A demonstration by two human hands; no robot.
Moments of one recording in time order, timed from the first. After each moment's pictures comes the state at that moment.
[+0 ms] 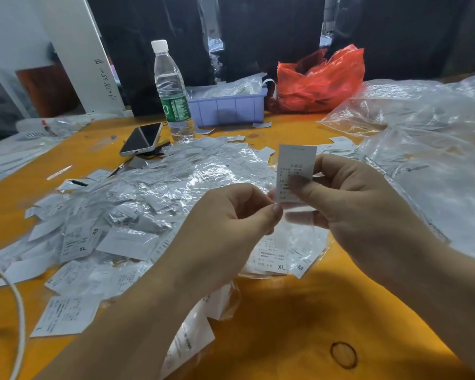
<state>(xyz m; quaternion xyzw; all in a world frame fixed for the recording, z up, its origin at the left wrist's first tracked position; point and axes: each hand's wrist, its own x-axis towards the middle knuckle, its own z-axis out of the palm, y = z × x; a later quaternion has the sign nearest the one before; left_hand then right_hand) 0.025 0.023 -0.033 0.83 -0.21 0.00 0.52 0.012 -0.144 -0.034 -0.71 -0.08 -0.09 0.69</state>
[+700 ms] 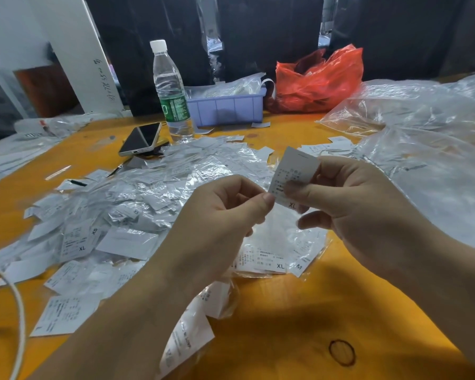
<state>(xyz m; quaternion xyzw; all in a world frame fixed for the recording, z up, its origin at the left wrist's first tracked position) 0.030 0.027 -0.034 0.78 -0.19 0.00 0.60 0.014 -0.148 -0.031 -0.72 -0.06 -0.08 0.69</state>
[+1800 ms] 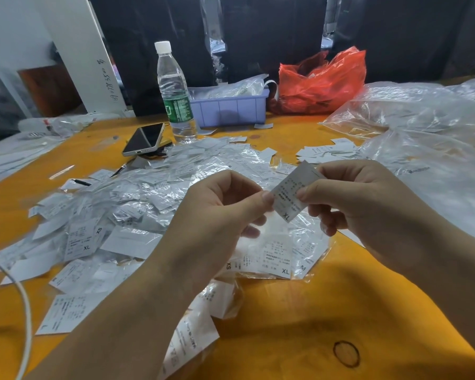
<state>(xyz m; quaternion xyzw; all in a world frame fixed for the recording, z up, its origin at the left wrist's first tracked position) 0.030 0.030 -0.030 0.73 -0.17 -0.03 0.66 0.011 -0.154 -0.021 -0.77 -0.07 -0.05 0.63</state>
